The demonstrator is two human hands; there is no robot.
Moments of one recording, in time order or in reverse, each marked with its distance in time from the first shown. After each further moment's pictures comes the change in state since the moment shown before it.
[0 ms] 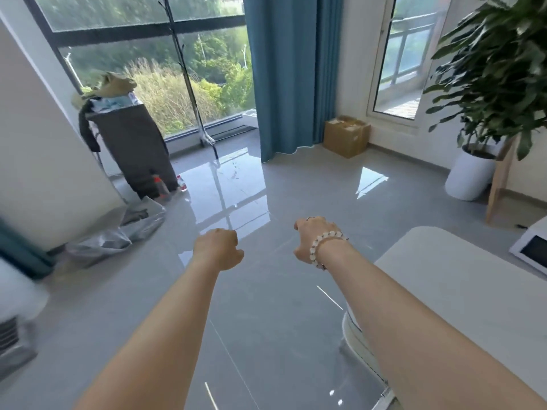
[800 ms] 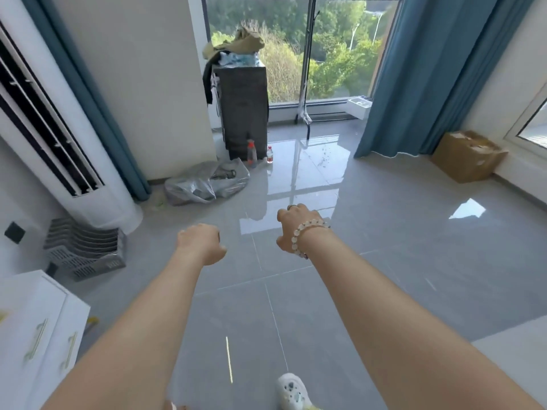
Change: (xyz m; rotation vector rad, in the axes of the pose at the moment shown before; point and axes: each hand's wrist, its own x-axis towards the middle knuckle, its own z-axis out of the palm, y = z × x) left_hand -0.011 -0.318 0.060 -0.099 -0.063 -0.468; right_hand 0.116 -0.328 0.030 -0.200 -0.026 -0.490
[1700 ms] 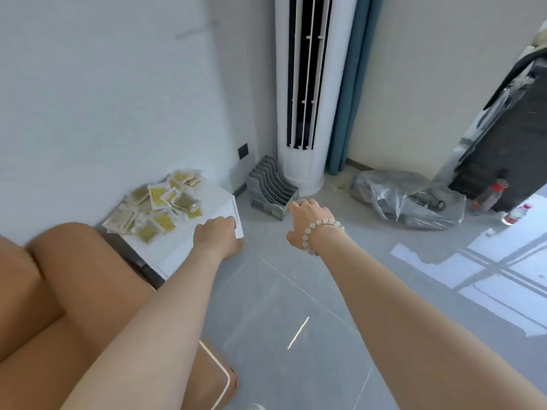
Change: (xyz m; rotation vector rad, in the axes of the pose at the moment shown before) left_hand 0.060 -0.264 0.034 -0.235 -0.057 -0.852; right_hand 0.261 -0.295 -0.017 -0.040 -0.061 -0.913
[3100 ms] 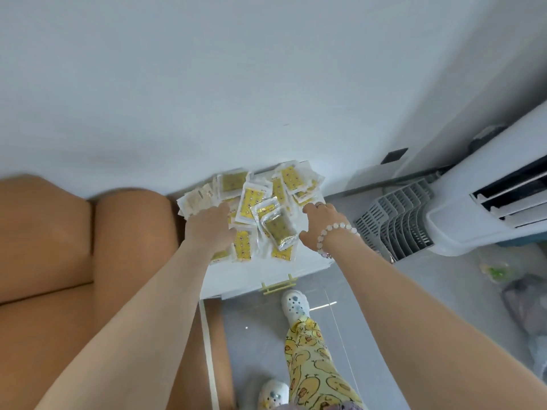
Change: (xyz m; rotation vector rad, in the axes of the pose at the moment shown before) left_hand 0.354 -0.324 0.044 -0.269 -0.185 -0.617; right_hand 0.539 -0.218 0.075 -0.126 -0.413 -0.440
